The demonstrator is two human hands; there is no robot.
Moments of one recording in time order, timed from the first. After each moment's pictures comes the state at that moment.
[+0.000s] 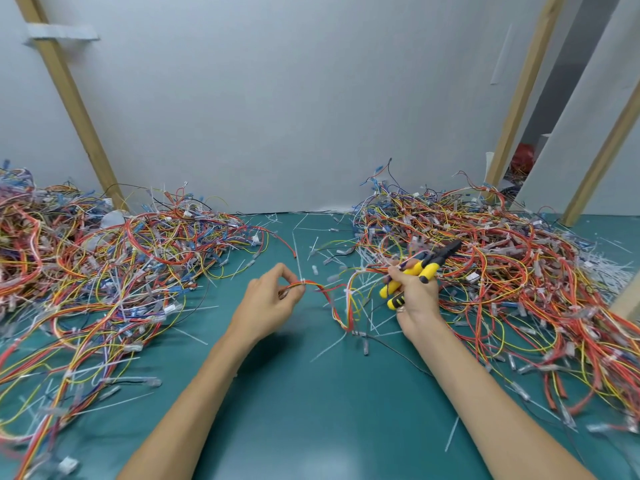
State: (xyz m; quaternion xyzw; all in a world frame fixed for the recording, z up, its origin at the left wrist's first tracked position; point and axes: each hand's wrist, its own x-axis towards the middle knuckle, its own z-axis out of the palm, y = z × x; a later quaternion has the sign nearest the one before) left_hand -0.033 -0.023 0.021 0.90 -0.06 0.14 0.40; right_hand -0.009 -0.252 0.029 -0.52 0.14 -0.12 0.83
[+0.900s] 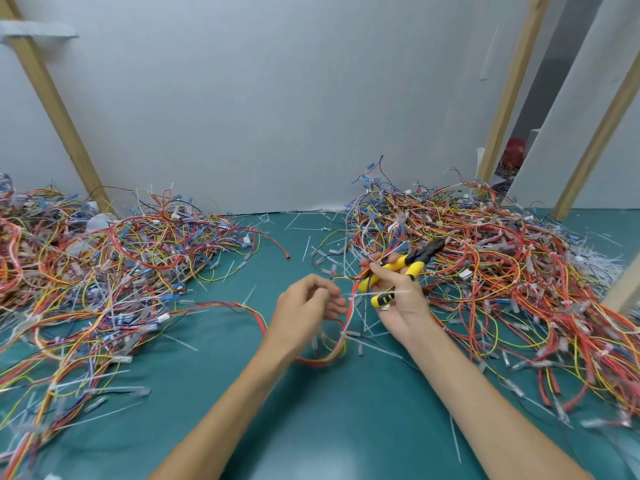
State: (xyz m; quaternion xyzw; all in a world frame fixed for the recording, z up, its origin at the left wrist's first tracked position) left_hand -0.063 -0.091 0.043 0.73 -0.05 0.02 0.69; right_hand -0.016 -0.241 0.036 -0.40 0.00 -0.03 0.92
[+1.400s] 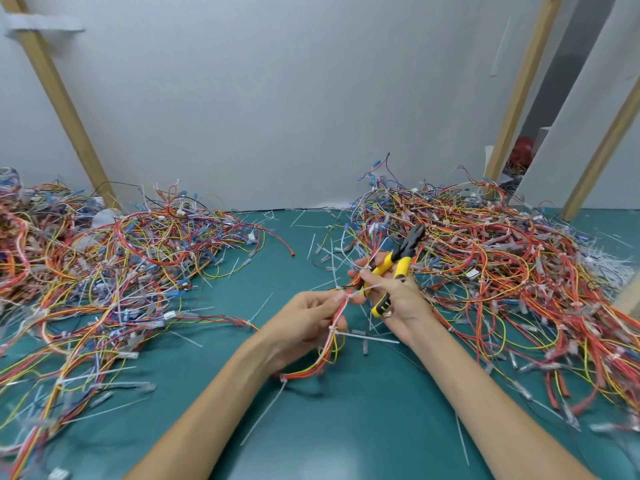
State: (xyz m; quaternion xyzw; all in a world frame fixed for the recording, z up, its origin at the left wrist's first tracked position) left_hand -0.052 -0.071 0.022 0.63 -0.14 -0.22 0.74; right_hand -0.019 -0.235 0.032 -0.48 -0.06 0.01 0.87
